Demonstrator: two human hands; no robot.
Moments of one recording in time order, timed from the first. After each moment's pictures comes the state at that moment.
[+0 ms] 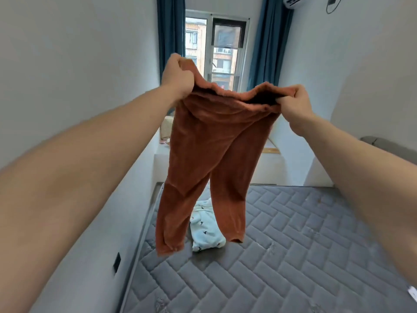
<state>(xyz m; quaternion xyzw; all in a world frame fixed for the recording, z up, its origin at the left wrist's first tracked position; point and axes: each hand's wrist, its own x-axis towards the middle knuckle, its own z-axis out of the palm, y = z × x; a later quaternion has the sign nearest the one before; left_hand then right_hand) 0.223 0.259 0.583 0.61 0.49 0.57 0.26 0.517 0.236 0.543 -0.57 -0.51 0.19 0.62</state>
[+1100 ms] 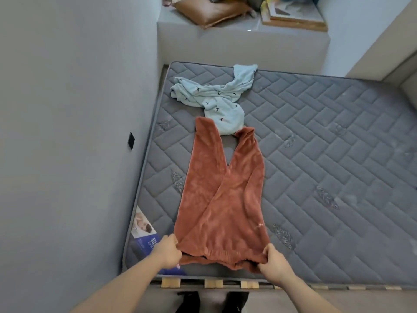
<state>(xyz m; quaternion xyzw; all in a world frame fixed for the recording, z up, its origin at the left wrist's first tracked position) 0.137 -0.049 -0.093 0.57 0.67 -0.15 0.46 0.469 -0.101 -0.055 -0.77 -0.45 0.45 -0.08</state>
